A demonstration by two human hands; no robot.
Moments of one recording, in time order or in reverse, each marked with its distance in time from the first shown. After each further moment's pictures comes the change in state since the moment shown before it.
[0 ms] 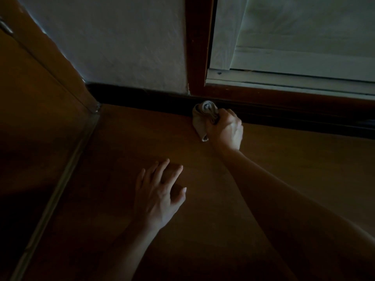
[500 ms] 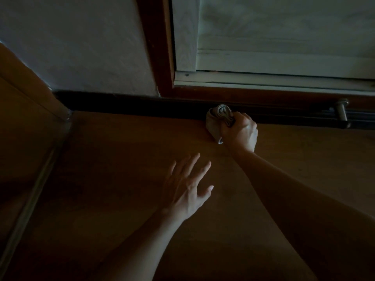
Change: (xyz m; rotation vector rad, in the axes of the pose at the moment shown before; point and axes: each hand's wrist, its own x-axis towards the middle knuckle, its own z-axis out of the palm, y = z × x) left_hand 0.032 0.099 0.020 -0.022 -0.116 0.284; right_hand 0.005 0.070 -0.074 -0.115 0.113 0.091
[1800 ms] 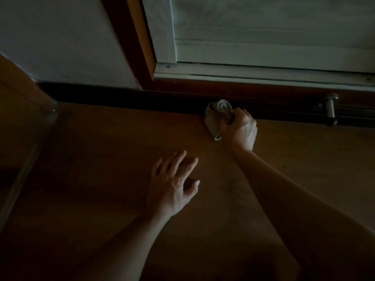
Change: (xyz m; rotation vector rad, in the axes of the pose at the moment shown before) left_hand -0.002 0.028 0.017 0.073 0.075 -0.090; right_hand 0.014 0.045 -0.021 0.022 -0.009 -0.012
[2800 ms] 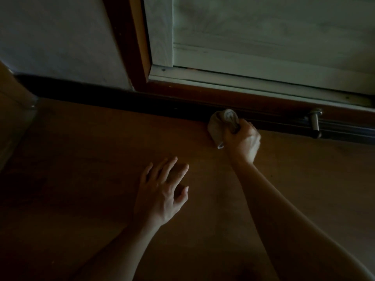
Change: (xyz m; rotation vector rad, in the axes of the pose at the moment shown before) left_hand 0.000 -0.001 0.003 -0.039 0.017 -0.007; right_hand -0.001 0.013 -0.017 -0.041 0.055 0.093
